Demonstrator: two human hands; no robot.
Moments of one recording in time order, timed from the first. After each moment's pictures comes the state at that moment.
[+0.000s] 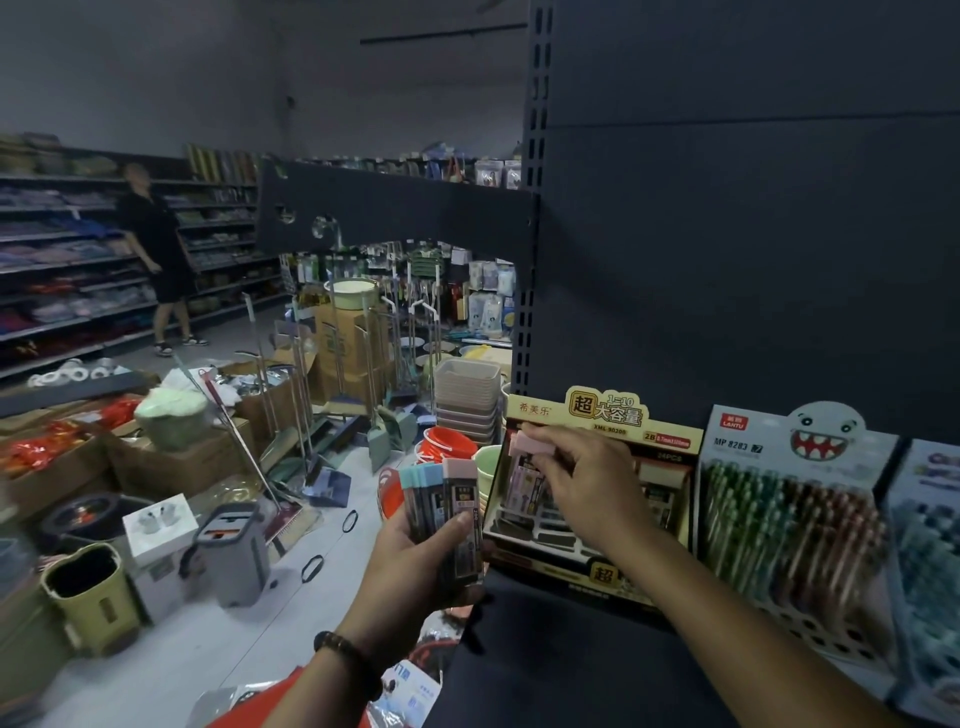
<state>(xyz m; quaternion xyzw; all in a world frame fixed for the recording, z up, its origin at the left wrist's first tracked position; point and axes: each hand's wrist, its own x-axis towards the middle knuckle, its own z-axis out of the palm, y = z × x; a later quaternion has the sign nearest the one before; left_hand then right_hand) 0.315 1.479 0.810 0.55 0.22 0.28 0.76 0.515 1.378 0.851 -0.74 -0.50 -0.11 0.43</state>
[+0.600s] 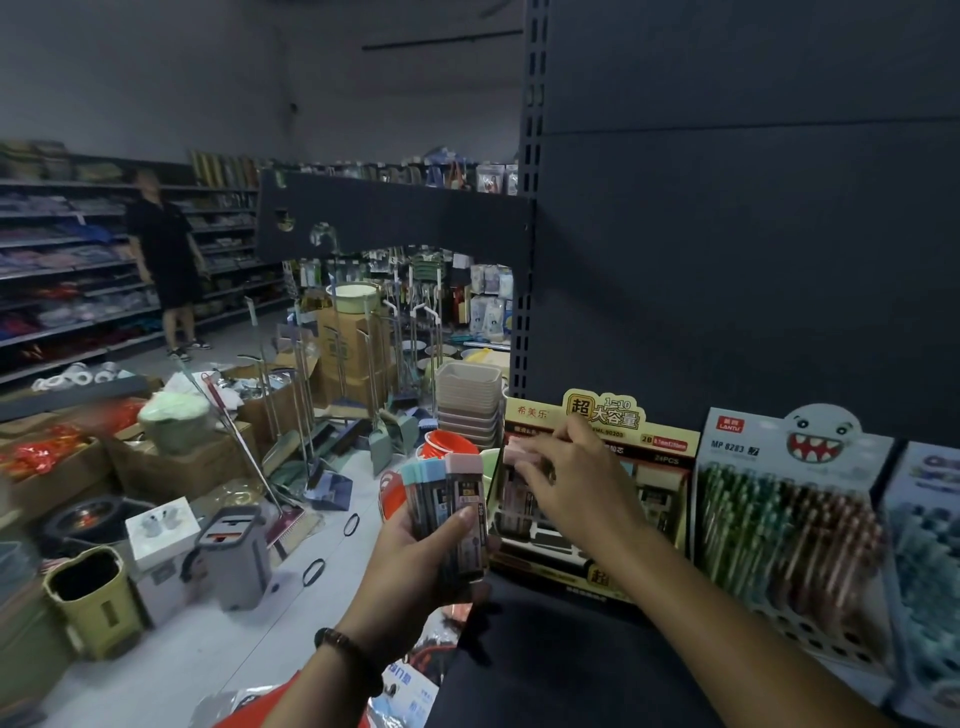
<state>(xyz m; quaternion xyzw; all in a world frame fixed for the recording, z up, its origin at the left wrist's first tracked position) 0.319 1.477 0.817 0.54 0.20 0.29 0.77 0.507 1.384 0.855 -0.80 -0.49 -0.15 0.29</state>
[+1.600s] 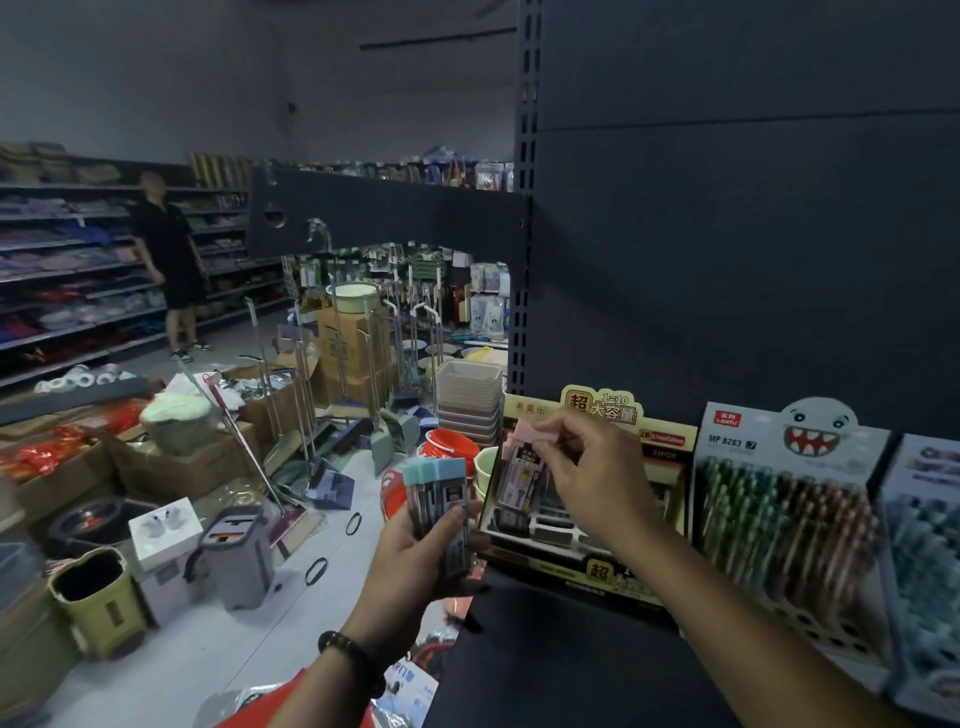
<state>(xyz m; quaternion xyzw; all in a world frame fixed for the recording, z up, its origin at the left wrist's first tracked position) 0.320 1.476 0.809 0.56 0.23 0.31 0.73 0.504 1.367 0.868 -0.72 -0.48 -0.10 0.49</state>
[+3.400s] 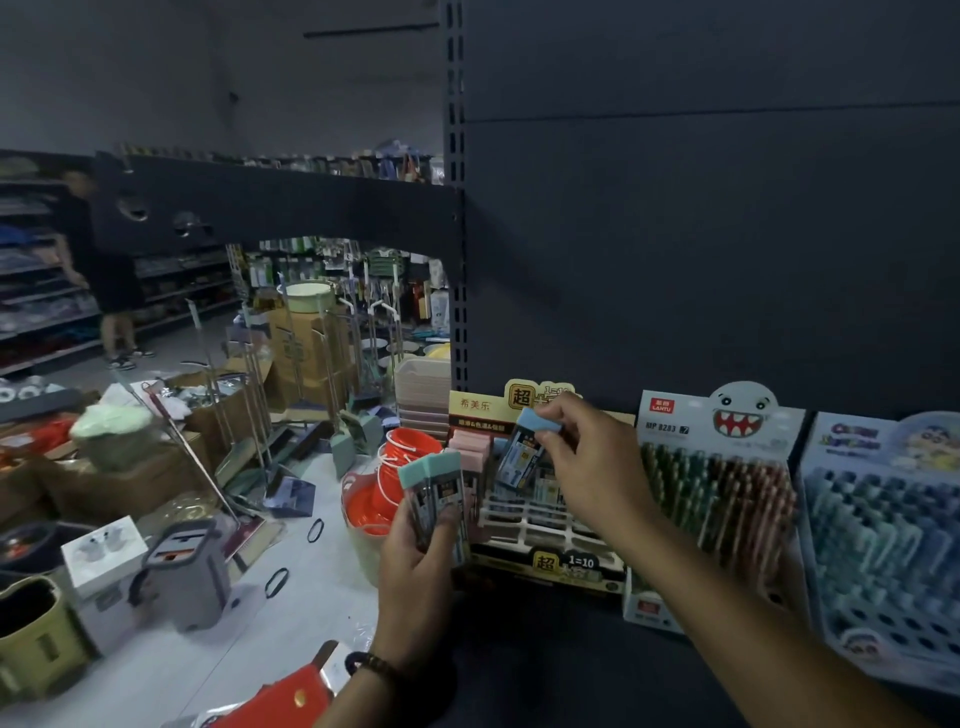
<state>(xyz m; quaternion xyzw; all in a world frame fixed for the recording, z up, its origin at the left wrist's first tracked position) 0.369 1.433 0.791 0.59 0.21 0.41 0.66 0.534 1.330 0.870 -0.77 -0.41 -0.12 0.48</state>
